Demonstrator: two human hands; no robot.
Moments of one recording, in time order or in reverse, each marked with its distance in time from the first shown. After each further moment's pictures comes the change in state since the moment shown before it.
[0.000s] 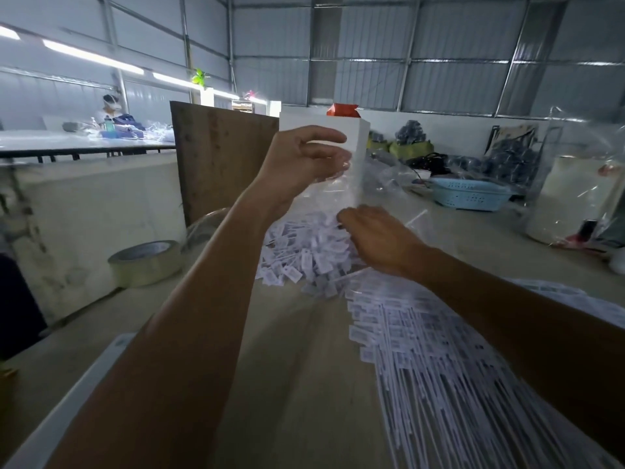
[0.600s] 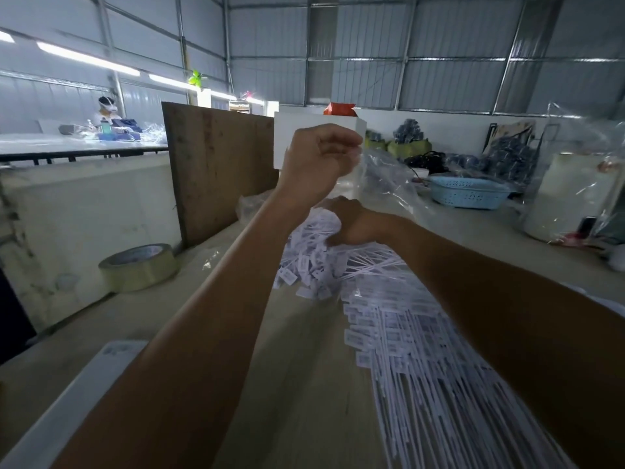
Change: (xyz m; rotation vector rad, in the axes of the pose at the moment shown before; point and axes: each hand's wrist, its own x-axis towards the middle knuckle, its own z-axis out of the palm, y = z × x) left_hand 0.003 0.001 0.032 0.162 0.119 0.102; right_hand 0.064 0.025 0.021 0.393 -0.408 0.293
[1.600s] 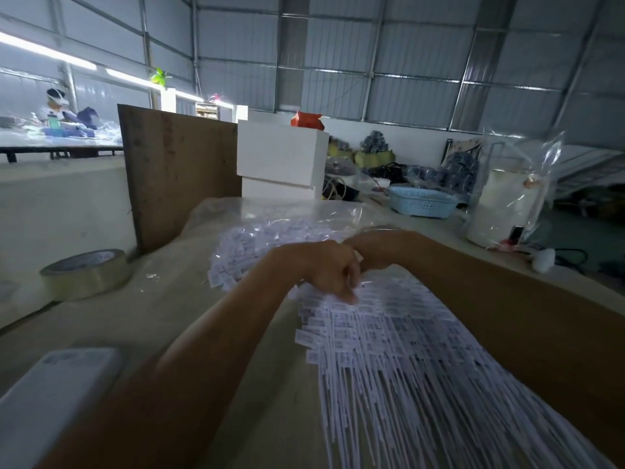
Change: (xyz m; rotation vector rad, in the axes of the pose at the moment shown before) left_hand -0.044 -0.024 0.069 0.878 -1.058 -0.035; right_hand -0.094 0.045 -0.027 -0.535 -0.245 0.130
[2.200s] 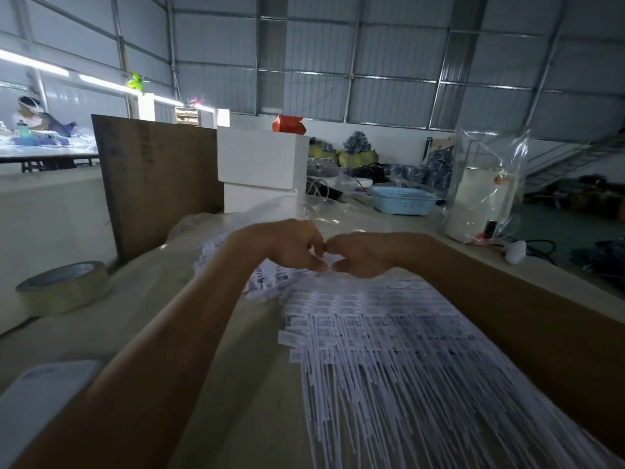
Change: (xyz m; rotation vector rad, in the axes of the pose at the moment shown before) left_hand -0.018 -0.004 -0.034 0.055 0.061 -0.062; right_hand -0.063 -0.022 -0.028 0.264 0.006 -0.088
